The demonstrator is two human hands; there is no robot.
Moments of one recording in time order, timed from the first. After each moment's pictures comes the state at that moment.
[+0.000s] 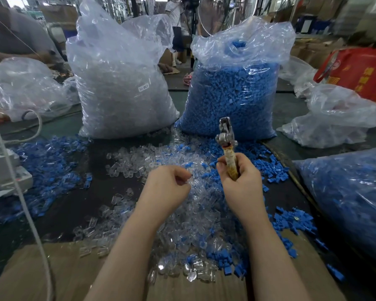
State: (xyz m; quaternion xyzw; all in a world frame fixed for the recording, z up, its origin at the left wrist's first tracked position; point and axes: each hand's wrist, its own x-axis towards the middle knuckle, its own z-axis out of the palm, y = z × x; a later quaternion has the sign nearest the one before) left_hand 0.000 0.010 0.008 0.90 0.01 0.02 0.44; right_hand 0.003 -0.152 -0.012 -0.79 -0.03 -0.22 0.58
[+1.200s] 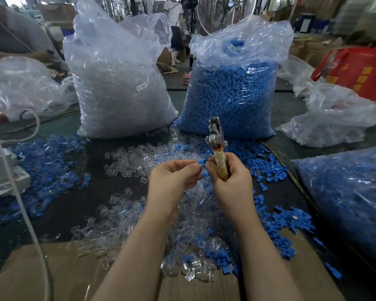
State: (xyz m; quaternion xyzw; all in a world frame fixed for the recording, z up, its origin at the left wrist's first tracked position) left_hand -0.006 -0.013 0.015 0.62 0.09 0.01 0.78; right_hand 0.001 -0.141 -0.012 -0.77 -0.06 -0.20 0.61
